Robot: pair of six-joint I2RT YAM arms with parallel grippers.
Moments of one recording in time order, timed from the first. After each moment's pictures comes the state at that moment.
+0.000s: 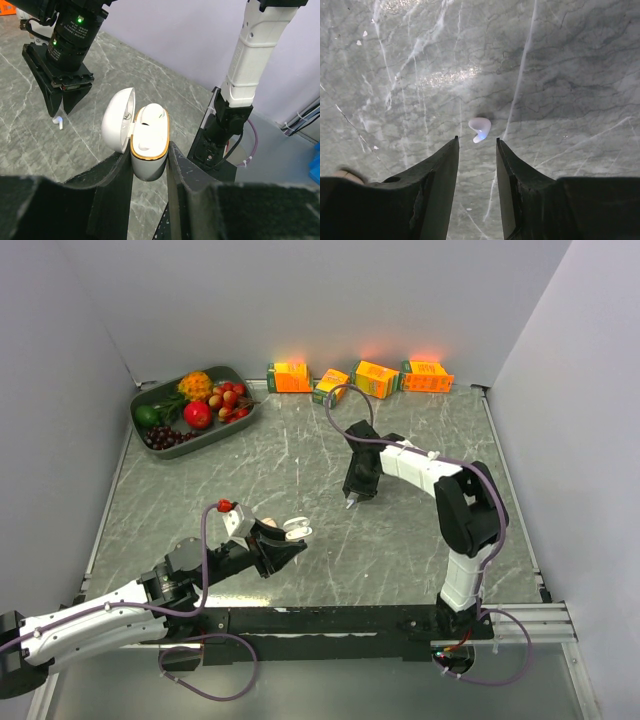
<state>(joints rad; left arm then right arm) -1.10 0.51 0.32 0.31 0.01 -0.36 0.50 1.86 1.31 -0.70 0.04 0.80</state>
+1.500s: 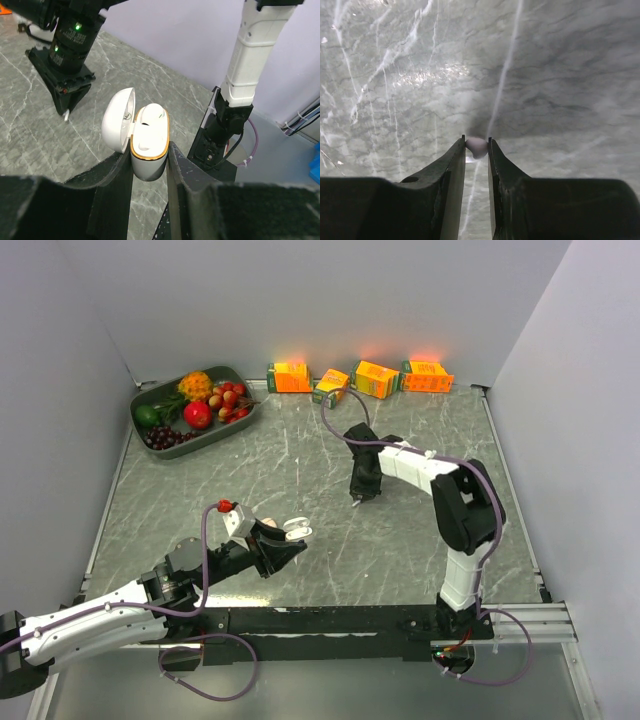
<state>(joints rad) -1.10 0.51 0.32 0.31 0.01 -0.36 0.50 1.90 1.31 -0.69 0.08 0.71</state>
